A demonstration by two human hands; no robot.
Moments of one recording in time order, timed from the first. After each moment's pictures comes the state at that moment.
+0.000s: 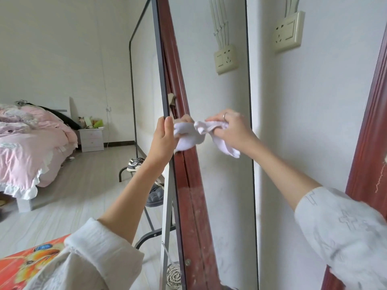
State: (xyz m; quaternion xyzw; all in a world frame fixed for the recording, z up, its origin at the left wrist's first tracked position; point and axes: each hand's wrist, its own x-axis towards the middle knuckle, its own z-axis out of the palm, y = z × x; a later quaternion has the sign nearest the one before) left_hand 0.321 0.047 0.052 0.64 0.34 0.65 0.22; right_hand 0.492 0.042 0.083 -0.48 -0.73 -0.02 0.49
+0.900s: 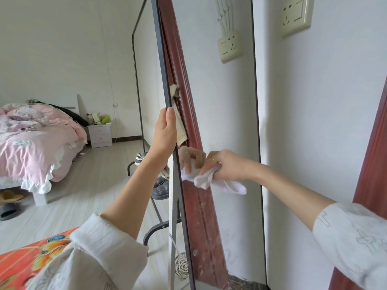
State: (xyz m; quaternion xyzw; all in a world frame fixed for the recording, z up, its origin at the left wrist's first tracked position) left_hand 0.321 0.045 0.048 0.64 0.35 0.65 0.22; right_hand 0.490 0.033 0.015 -0.47 -0.85 0.13 0.21
